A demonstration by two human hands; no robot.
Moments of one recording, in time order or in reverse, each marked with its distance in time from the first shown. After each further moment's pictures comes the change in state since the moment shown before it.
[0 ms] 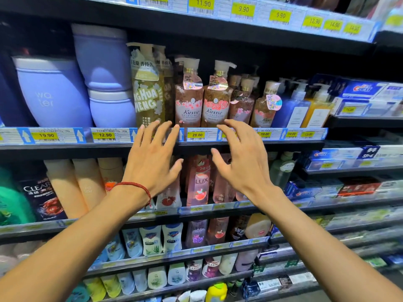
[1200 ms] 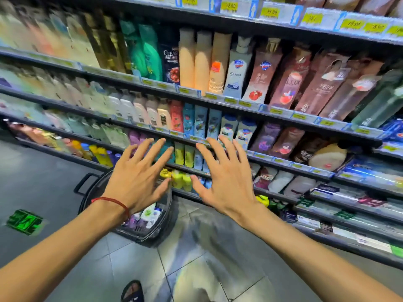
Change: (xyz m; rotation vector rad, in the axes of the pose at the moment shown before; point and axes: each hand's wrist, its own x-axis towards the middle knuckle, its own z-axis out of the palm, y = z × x) left_hand -0.411 0.014 -0.123 0.300 -0.579 -0.207; right_hand -0.278 -0.214 -0.053 0.257 -0.463 -0.323
